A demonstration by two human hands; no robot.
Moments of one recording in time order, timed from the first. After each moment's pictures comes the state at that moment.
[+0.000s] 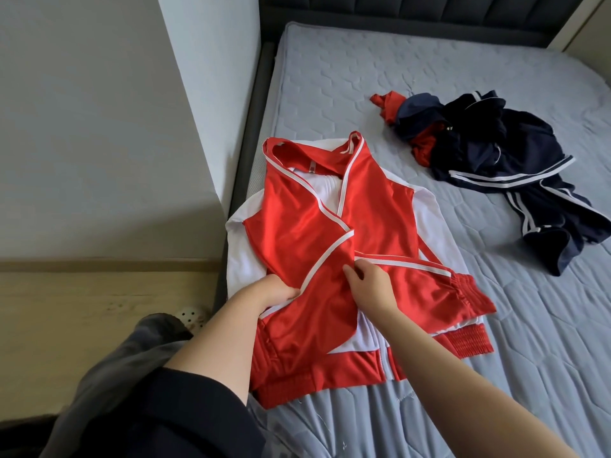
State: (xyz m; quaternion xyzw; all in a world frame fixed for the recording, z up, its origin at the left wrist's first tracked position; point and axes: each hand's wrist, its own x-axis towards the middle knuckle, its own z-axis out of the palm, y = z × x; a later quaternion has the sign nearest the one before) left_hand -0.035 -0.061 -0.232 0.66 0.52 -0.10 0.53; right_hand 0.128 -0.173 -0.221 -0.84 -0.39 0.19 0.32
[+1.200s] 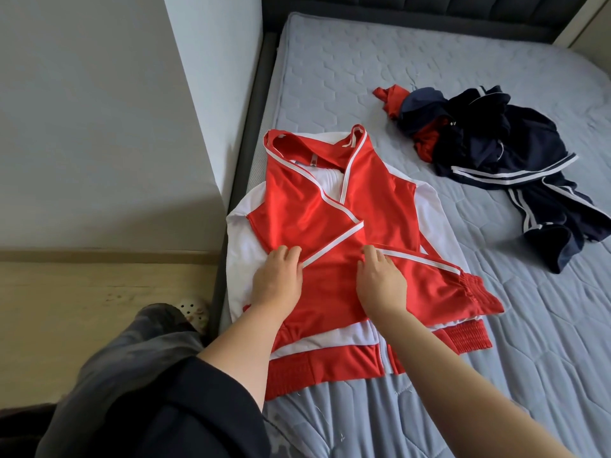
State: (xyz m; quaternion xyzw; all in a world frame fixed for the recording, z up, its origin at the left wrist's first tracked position) left_hand -0.027 -0.094 -0.231 0.87 0.44 0.17 0.14; right_hand 0.127 -0.181 -0.214 -0.86 -0.48 -0.02 0.17
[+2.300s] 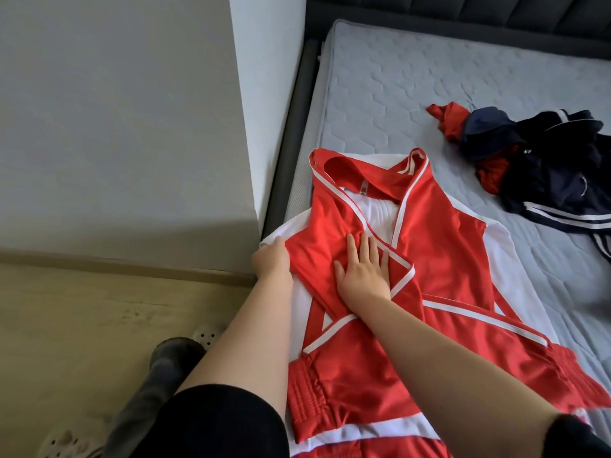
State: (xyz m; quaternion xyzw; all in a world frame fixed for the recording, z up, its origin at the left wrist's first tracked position) left_hand -0.025 0.057 -0.238 0.26 0.68 0.33 0.60; right_hand 0.107 -0.027 -0.273 -0.84 -0.54 0.06 0.04
